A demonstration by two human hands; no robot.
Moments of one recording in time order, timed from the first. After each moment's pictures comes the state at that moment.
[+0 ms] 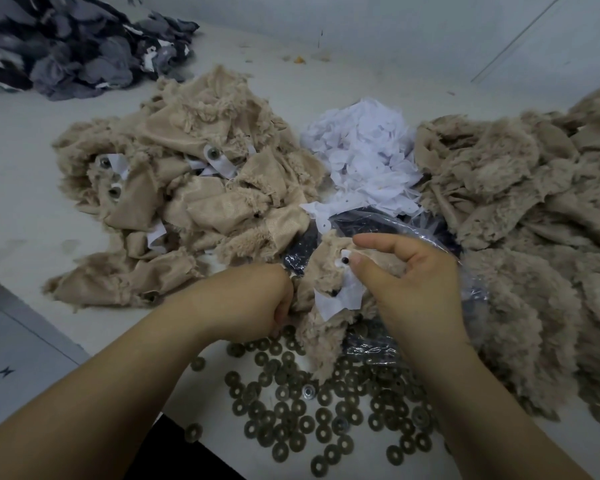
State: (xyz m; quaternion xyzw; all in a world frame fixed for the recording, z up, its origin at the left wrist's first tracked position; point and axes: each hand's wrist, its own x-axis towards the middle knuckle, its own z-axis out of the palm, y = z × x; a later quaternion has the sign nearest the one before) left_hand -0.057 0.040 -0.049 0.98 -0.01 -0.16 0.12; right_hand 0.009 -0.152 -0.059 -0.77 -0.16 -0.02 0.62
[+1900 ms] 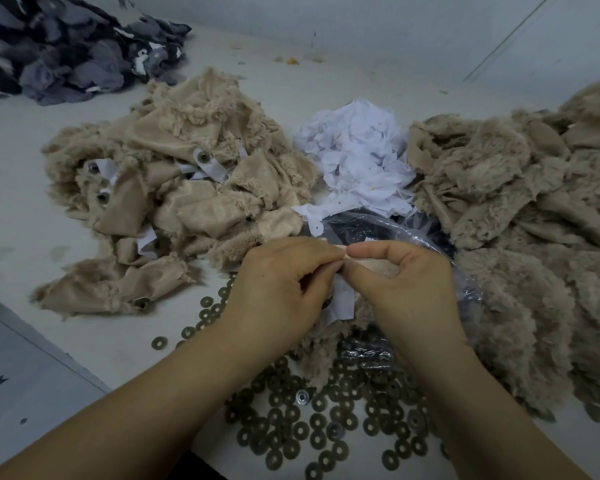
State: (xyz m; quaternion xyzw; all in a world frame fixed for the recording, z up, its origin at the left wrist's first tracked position) left_hand -0.055 -0.010 -0.051 0.86 -0.07 0.39 0.32; right_hand 0.003 -0.148 -0.046 -0.77 -0.10 0.03 0.63
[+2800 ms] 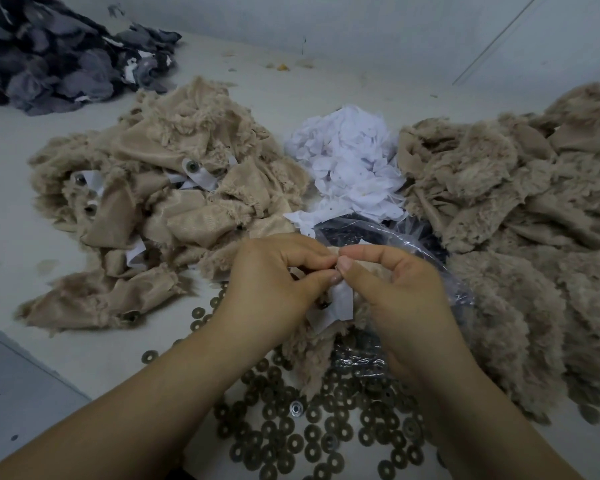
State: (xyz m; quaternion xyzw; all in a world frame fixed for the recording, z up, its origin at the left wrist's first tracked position) left_hand -0.045 -0.010 -0.039 0.80 0.03 0.25 0.54; right_hand 0.000 -0.150 -0.039 -0.65 -0.08 0.15 0.74
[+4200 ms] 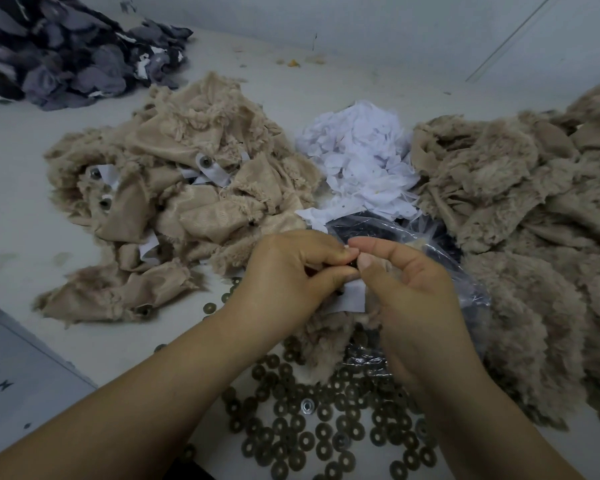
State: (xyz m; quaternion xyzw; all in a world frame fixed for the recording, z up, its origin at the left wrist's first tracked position) left_hand -0.038 -0.003 -0.045 0.84 -0.06 0.28 0.47; right_hand -0.005 -0.143 -0.044 -0.63 -0.07 0.15 0.76
